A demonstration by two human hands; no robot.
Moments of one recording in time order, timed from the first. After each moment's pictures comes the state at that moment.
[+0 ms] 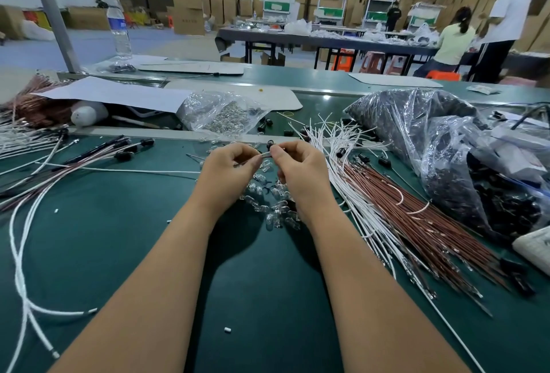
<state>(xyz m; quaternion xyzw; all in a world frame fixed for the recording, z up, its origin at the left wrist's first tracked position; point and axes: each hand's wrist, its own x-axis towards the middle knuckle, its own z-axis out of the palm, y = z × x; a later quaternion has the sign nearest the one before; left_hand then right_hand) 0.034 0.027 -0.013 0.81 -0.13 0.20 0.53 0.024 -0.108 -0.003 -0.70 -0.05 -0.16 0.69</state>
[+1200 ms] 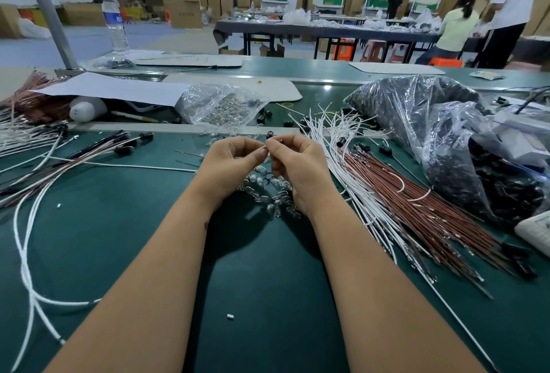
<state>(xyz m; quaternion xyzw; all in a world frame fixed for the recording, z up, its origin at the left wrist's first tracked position) 0.036 0.028 -0.013 0.75 -0.15 0.08 0.64 0.022 -0.108 -0.002 -0.64 -0.04 -0.09 0.77</state>
